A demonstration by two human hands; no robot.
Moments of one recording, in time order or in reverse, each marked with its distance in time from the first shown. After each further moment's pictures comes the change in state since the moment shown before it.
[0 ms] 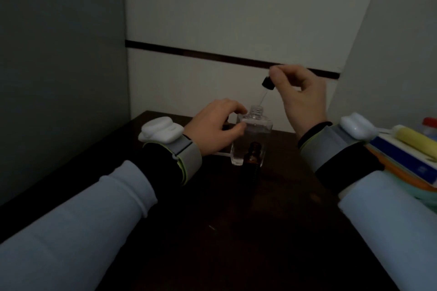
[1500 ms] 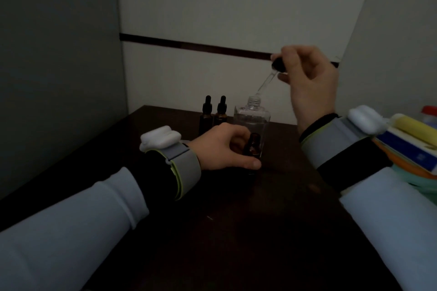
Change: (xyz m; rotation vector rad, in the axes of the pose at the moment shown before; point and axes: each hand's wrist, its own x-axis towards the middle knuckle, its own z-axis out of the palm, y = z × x) left_hand -0.019 0.019 0.014 -0.455 -0.459 -0.241; right_hand -0.006 -0.014 -0.006 0.211 0.059 0.054
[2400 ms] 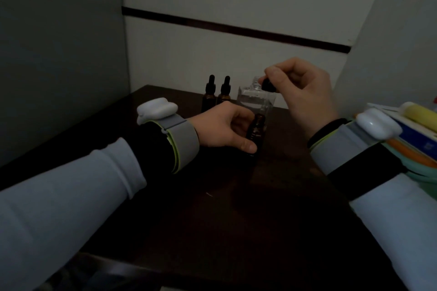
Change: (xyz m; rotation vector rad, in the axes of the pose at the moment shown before) left_hand -0.002 0.003 -0.001 -0.065 -0.034 -0.052; right_hand -0.031 0.011 -0.012 -0.083 -0.329 0.055
